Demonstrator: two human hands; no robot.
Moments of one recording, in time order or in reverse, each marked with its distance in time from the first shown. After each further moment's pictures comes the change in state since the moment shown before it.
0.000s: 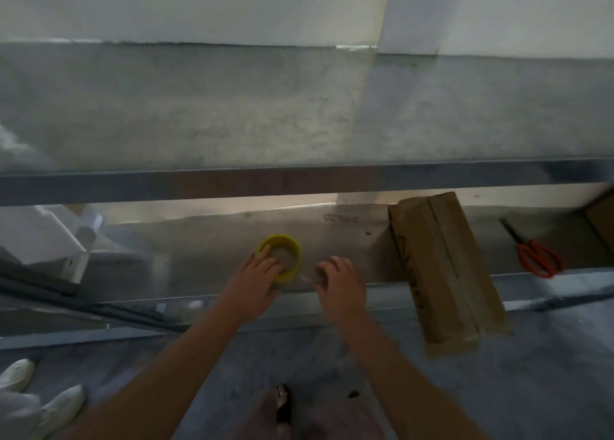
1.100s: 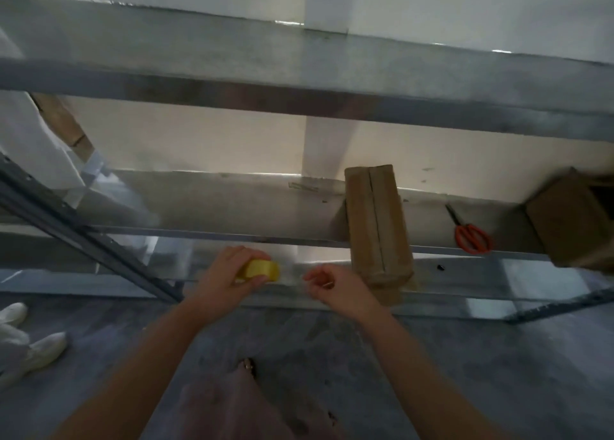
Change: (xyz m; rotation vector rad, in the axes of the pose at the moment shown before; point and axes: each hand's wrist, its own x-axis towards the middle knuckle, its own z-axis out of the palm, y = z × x) left_hand -0.095 0.178 -0.046 -0.617 0.284 -0.191; right_hand -0.149 0.083 -0.115 0.572 -0.359 -0.057
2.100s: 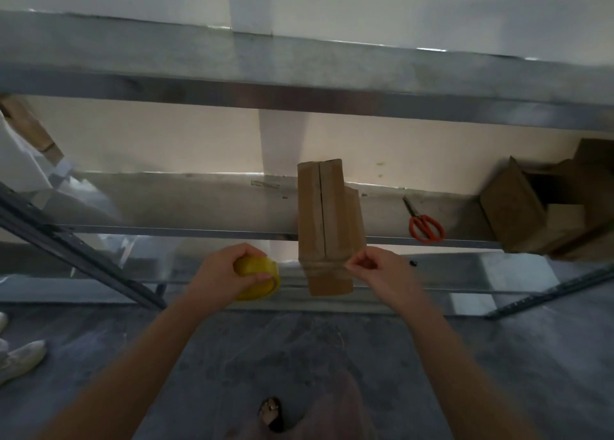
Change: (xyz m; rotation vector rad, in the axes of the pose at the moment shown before) left_hand 0.018 0.087 0.067 -0.048 0.012 -0.248; right_hand -0.092 0.048 -0.138 -0.151 0.279 0.012
